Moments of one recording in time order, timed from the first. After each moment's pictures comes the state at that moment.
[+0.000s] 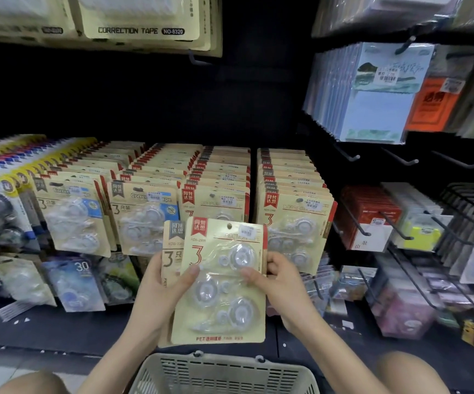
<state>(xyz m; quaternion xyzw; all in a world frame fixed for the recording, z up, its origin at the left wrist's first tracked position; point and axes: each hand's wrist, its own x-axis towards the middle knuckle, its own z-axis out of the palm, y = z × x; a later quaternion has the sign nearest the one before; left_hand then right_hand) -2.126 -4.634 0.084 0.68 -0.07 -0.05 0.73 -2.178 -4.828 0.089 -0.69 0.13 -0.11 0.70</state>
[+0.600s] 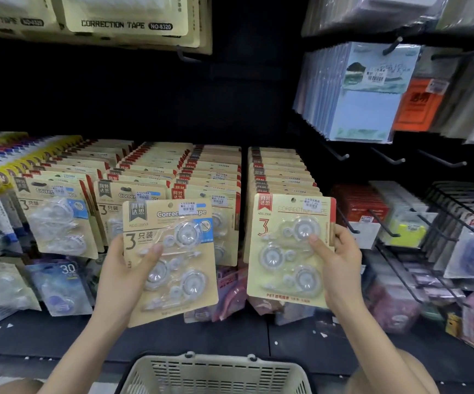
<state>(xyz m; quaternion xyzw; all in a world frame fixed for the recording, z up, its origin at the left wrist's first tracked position) -2.104 -4.618 0.104 0.72 -0.10 0.08 0.68 -2.188 -4.907 0.098 -0.63 0.17 -0.37 0.66</state>
